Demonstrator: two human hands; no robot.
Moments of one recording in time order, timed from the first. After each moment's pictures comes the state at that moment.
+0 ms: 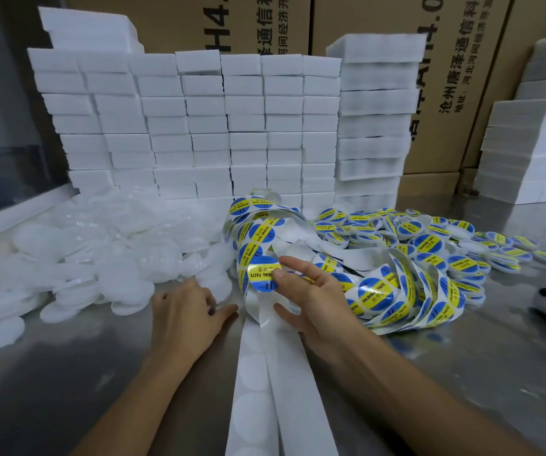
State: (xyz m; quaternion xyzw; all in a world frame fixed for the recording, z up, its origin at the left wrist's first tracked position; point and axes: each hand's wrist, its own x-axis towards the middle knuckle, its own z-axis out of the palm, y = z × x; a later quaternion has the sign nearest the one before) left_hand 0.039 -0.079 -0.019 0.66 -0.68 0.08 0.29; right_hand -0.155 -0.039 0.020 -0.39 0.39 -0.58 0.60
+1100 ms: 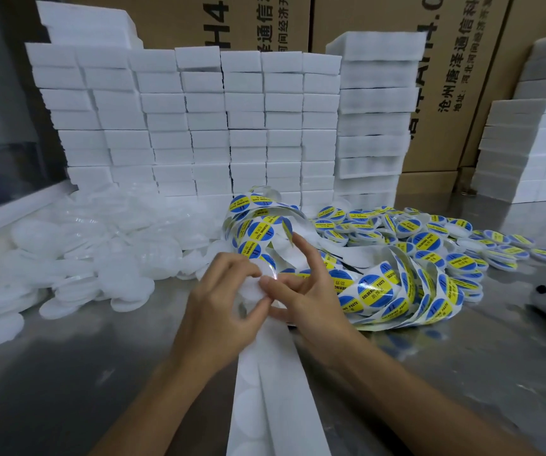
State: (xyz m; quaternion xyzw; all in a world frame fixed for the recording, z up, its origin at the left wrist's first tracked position) left_hand 0.001 -0.035 0.013 0.32 -0.75 0.11 0.57; right_hand -0.144 -0.029 0.015 -0.51 0.34 -0.60 0.52
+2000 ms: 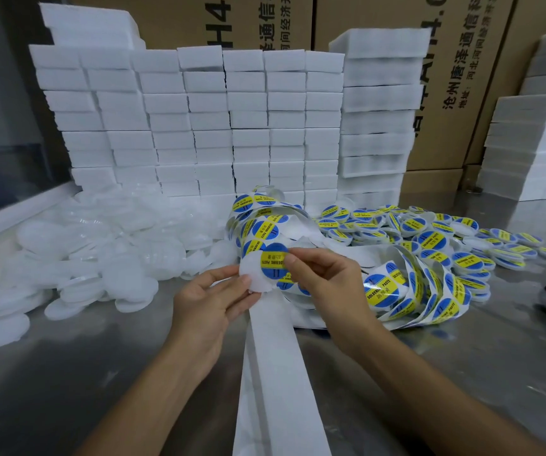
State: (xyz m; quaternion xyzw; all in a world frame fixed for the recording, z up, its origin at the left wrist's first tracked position) left_hand 0.001 -0.036 0.021 0.35 -0.35 -0.57 0.65; right_hand -0.164 -0.037 0.028 -0.53 0.38 -0.64 0.40
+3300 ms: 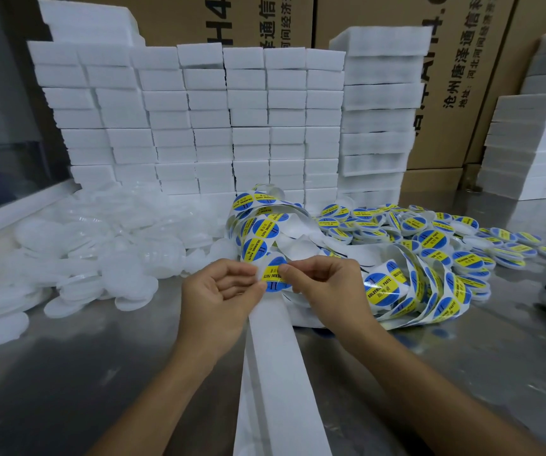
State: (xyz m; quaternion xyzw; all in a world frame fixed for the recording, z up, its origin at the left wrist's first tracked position) left_hand -0.007 -0.027 0.025 0.41 -0.55 -0.35 0.64; right_hand -0.164 -0.036 0.027 -0.56 0.47 -0.60 0.35
